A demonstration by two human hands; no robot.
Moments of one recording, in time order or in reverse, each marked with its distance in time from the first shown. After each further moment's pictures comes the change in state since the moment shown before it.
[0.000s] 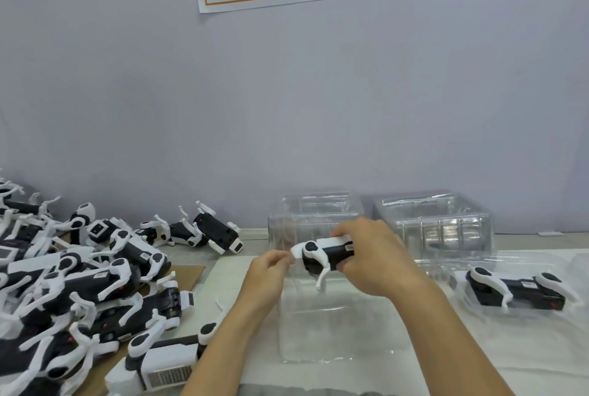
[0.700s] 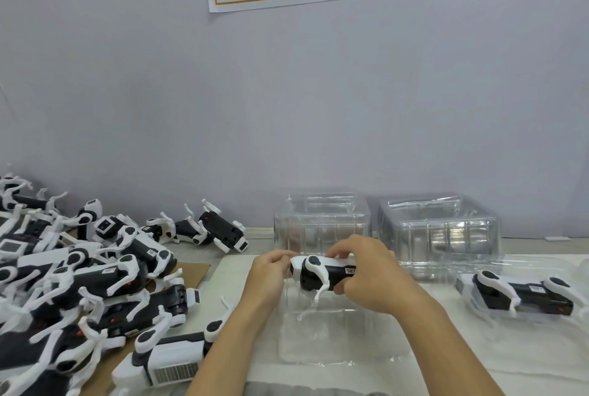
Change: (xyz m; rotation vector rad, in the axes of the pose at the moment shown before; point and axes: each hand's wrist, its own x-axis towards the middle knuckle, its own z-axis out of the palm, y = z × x) left_hand 0.002 0.000 -0.003 -0.160 0.026 -0.057; right_hand 0.006 0.018 0.033 0.175 -0.042 -0.076
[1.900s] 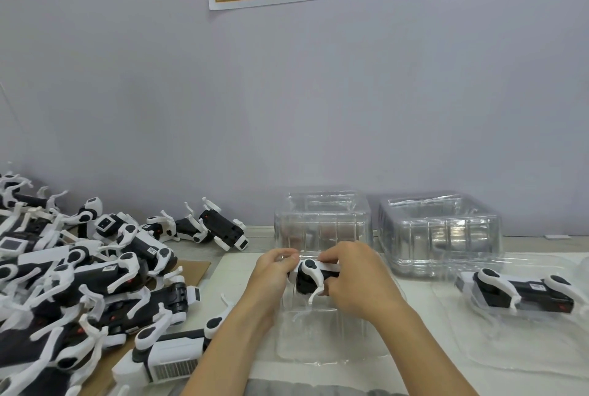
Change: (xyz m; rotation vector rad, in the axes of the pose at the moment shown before) left_hand -0.002 -0.003 0.004 -0.155 -0.037 -0.106; right_hand -0.001 -0.012 0.020 -0.064 0.075 -0.047
